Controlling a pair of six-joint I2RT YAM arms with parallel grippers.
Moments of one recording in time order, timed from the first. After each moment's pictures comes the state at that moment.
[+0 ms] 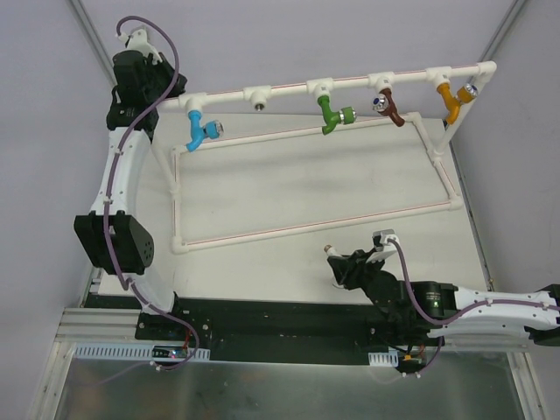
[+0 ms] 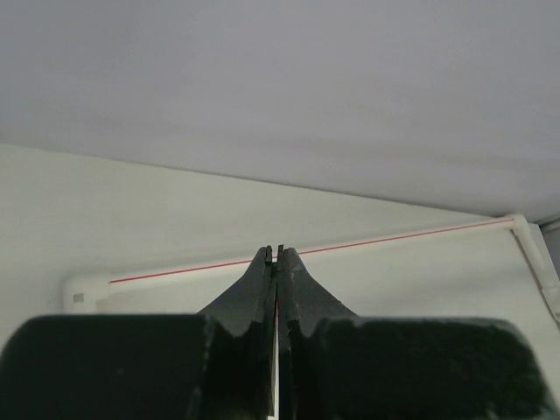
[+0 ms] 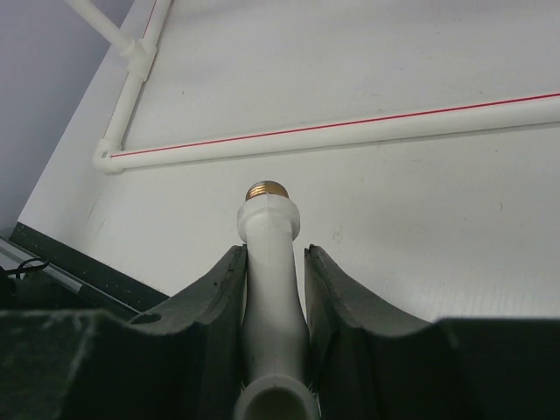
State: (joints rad) left arm 0.03 1.75 1.86 -0.28 0.24 -0.38; right arm 1.53 0.48 0.44 -0.40 0.95 0.85
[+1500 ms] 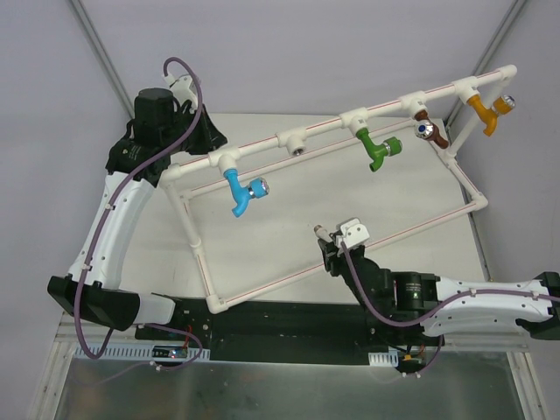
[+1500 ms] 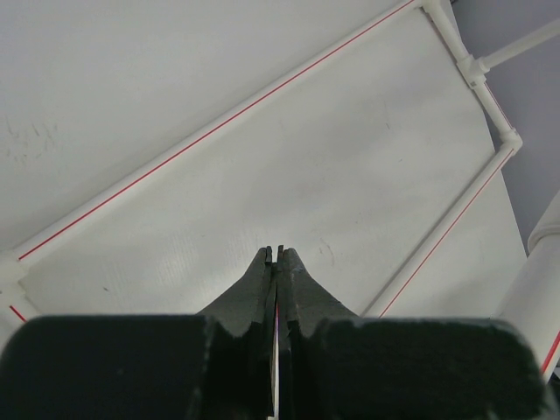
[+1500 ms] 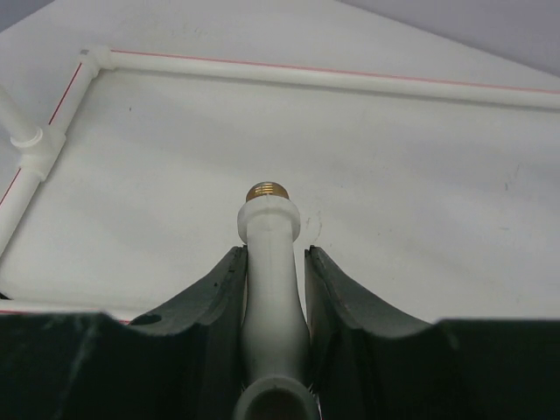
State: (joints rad) left arm -0.25 1.34 1.60 -0.74 0.33 -0.37; right arm 1.52 0.77 0.64 -0.25 1.02 0.29
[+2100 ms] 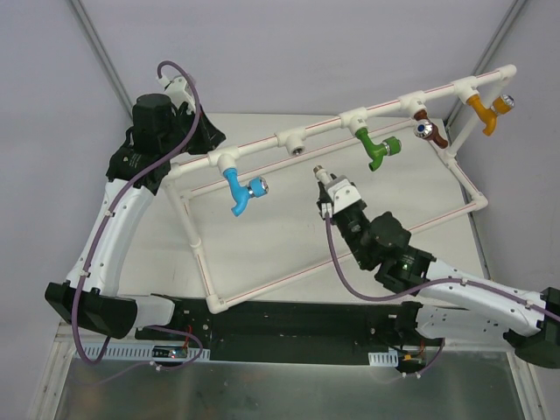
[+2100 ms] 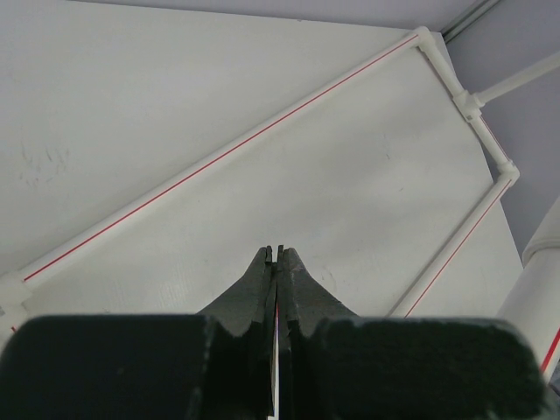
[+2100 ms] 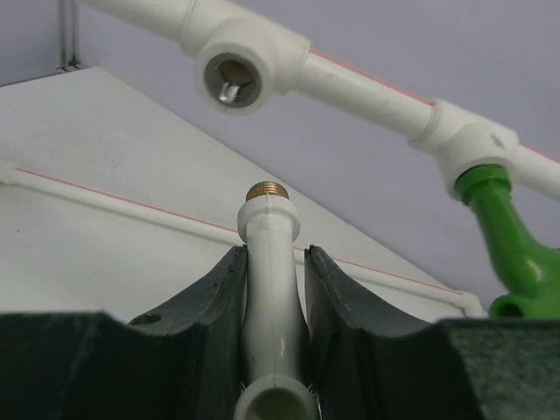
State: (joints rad) left arm -0.25 1.29 1.52 -0.64 0.28 -0.37; right arm 1.20 0.91 0.79 0.26 0.71 -0.47
